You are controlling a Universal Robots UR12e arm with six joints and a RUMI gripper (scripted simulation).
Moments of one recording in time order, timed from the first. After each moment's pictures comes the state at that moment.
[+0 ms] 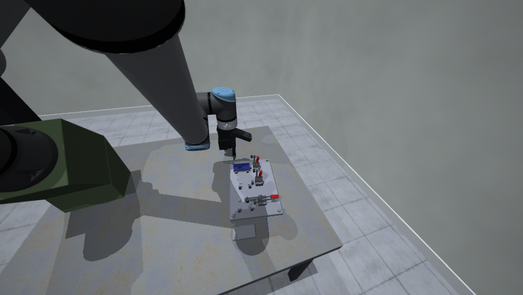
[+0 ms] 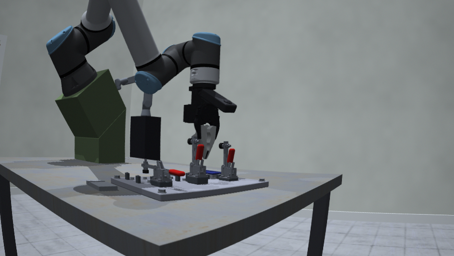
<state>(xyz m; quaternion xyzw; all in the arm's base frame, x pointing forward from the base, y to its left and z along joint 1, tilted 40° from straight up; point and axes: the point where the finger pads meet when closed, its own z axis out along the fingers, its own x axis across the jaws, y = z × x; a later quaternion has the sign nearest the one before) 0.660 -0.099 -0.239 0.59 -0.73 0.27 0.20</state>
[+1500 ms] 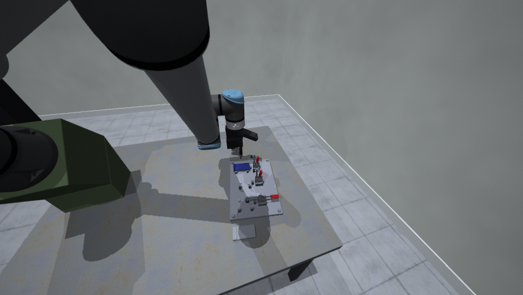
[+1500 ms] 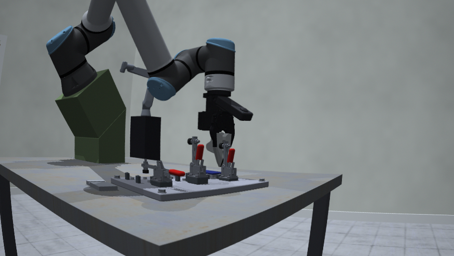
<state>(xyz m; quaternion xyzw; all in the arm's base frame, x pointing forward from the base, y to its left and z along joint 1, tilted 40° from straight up) 0.702 -0.096 -0.268 0.59 -0.73 0.27 0.20</state>
